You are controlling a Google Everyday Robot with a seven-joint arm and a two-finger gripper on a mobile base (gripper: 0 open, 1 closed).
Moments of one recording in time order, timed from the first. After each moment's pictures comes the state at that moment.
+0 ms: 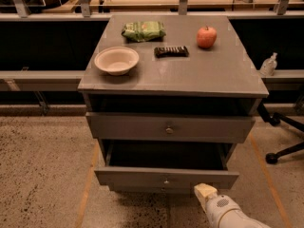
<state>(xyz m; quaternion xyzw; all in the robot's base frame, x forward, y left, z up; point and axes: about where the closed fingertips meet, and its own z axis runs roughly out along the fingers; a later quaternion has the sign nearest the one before) 0.419 -0.157 0.571 -0.73 0.48 -0.28 0.40</state>
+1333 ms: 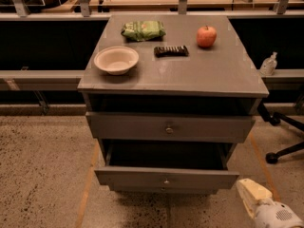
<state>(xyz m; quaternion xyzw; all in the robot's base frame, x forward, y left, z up) 0.384 -0.258 0.677 -0.64 0.51 -0.36 0.45</state>
